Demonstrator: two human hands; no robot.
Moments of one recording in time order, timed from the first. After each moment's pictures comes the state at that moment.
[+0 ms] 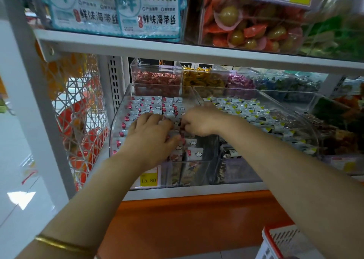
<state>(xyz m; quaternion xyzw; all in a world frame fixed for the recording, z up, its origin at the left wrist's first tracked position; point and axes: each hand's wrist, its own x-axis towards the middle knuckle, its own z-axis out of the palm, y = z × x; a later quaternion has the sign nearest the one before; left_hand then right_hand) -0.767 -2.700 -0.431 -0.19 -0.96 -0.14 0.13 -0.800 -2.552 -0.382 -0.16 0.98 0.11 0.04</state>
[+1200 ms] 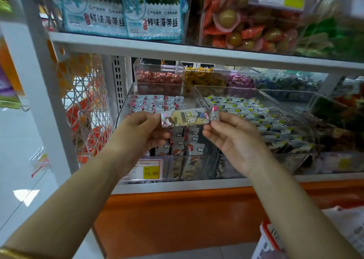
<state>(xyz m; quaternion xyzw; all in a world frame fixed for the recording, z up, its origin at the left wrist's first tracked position) -0.731 -2.719 -0.413 -0.05 -0.63 -0.77 -0.03 -0.707 -2.524 -0.410 -0.02 0.53 -0.85 -0.05</state>
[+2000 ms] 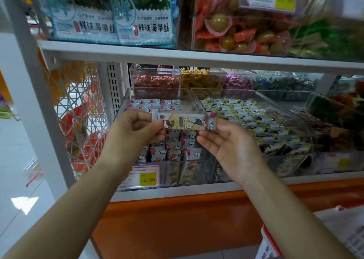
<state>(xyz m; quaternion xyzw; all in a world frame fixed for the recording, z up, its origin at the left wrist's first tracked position) -0.735 -2.715 -0.415 -0.09 -0.67 -0.74 0.07 -0.713 -2.523 -0.423 -0.02 0.46 -0.89 -0.06</state>
